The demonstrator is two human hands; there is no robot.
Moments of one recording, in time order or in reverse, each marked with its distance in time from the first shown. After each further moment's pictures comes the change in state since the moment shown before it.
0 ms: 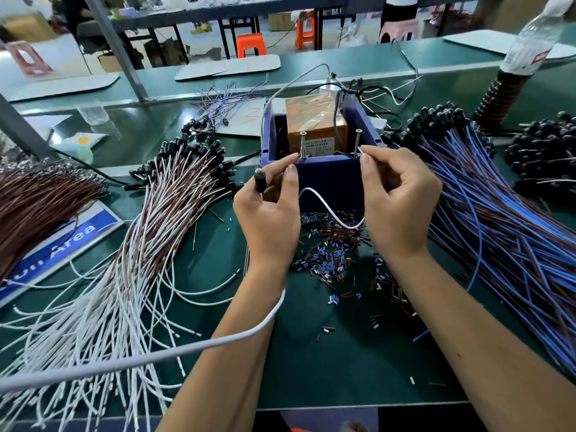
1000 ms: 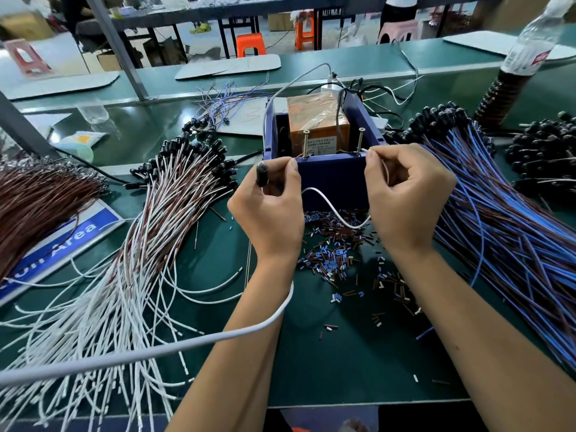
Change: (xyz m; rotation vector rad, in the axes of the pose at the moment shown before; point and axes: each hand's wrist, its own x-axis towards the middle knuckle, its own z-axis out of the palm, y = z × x) left_hand 0.002 0.010 0.005 0.193 0.202 0.127; right_hand 0.004 0.006 0.000 -0.095 0.052 -0.059
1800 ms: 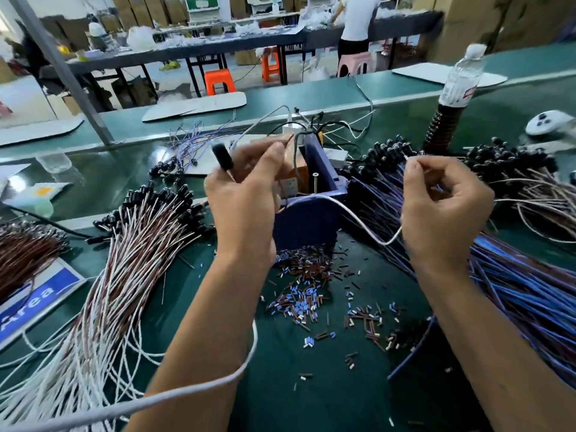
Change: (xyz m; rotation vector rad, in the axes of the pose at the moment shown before) left_hand 0.039 0.076 0.026 -0.413 -0.392 -0.358; right_hand 0.041 0.018 -0.055 0.081 0.221 0.214
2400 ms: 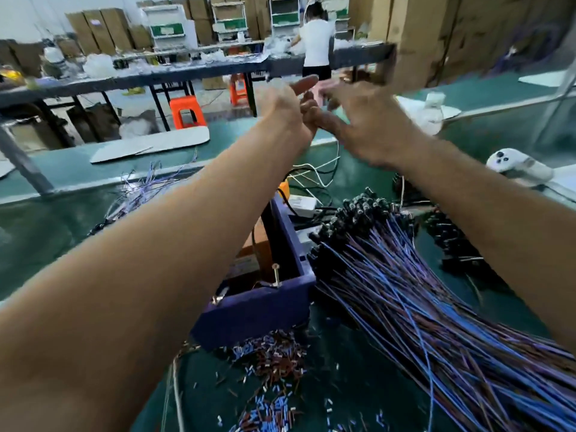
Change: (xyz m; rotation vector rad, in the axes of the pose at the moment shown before) left_hand 0.208 -0.015 0.189 -0.412 -0.184 -0.586; right_hand 0.210 0.004 0.099 -0.662 -0.799 -0.430
